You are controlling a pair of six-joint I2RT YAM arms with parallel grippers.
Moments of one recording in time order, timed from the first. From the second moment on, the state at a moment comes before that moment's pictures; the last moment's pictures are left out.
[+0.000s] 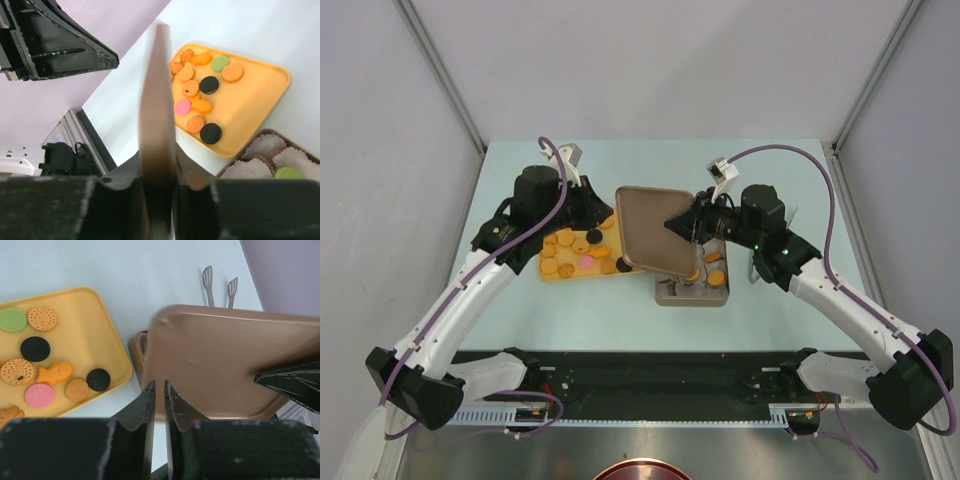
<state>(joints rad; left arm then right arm) -0.49 1.14 1.23 -0.54 0.14 -0.49 0.60 1.15 0.99 -0.02 -0.37 0.45</state>
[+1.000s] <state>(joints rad) -0.41 1.19 1.25 -0.49 0.08 -0.68 0.90 1.13 1.13 -0.23 0.36 -0.02</state>
